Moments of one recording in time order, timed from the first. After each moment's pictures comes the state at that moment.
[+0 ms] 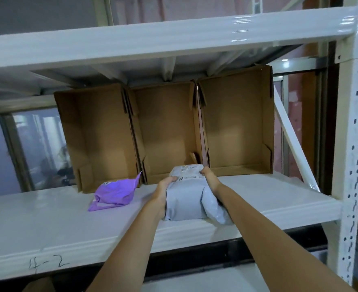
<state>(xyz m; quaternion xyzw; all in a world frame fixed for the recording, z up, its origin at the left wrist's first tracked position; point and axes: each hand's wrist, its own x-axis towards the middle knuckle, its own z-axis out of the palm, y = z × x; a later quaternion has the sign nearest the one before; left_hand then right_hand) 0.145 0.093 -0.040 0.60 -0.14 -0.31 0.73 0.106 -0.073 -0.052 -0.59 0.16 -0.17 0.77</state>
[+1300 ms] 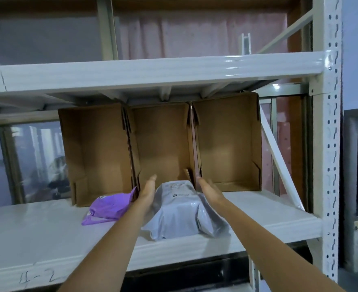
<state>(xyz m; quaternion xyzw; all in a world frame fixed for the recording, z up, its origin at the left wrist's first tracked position) 0.145 0.100 0.005 0.67 -0.09 -0.17 0.72 0.031 -0.042 -0.013 -0.74 0.22 -0.26 0.58</state>
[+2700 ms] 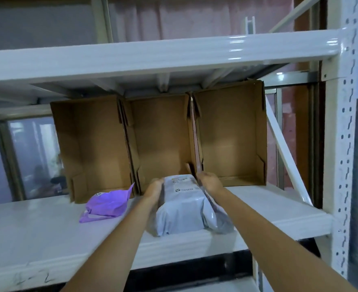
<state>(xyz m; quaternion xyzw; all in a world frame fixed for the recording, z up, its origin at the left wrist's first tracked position) 0.162 0.073 -0.009 0.64 -0.14 -0.18 0.73 0.059 -0.058 -0.001 -0.71 0.21 -0.26 0.62</state>
